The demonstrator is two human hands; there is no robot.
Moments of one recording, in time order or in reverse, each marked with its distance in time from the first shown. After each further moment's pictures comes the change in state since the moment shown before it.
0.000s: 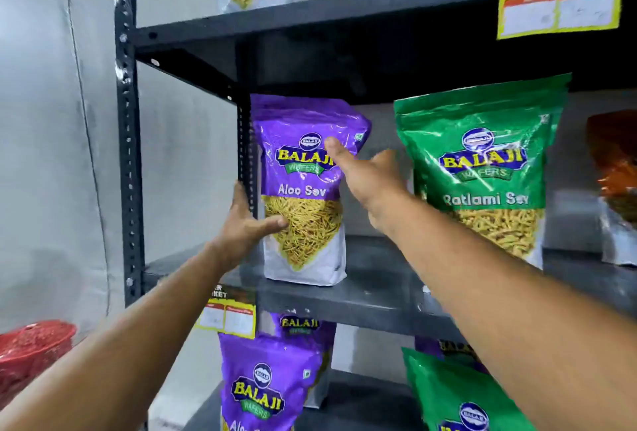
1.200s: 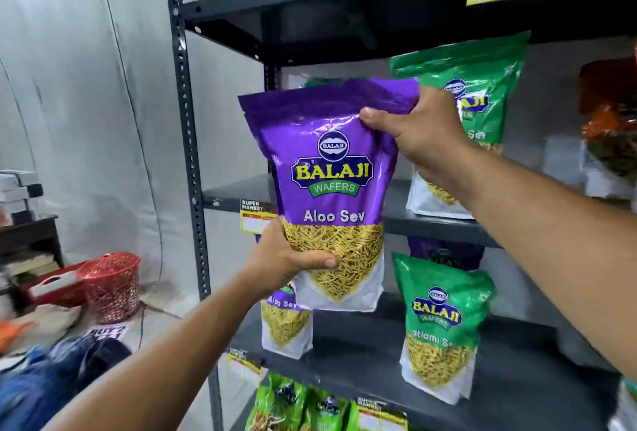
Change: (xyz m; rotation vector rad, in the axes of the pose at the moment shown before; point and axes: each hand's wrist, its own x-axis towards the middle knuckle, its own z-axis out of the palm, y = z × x) left_hand -0.193 0.063 0.056 -0.099 -0.127 -0.128; right_hand -0.106 -0.045 -0.083 -0.041 -0.164 -0.346
